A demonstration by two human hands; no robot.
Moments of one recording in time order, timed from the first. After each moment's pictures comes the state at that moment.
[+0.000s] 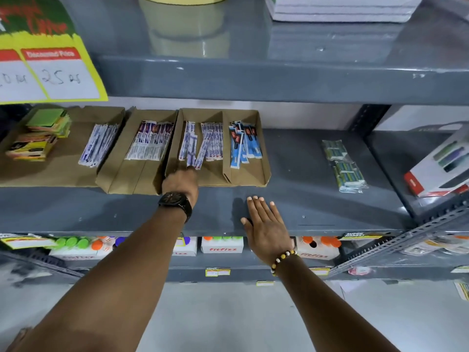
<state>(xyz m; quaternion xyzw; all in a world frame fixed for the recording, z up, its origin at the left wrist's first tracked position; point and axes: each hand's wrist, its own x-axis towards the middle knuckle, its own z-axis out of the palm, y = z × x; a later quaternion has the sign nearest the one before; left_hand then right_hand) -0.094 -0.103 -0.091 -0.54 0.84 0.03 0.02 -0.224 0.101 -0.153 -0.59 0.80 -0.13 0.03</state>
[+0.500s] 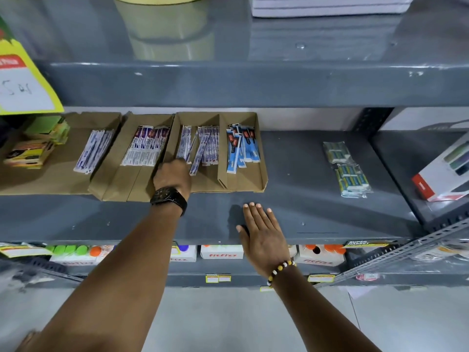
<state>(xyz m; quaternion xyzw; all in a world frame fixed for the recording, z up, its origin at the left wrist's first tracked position) -0.108 -0.129 -0.087 -0.58 0.80 0.04 -0.11 -0.223 0.100 -0.150 -0.58 0.81 -0.14 -0.01</state>
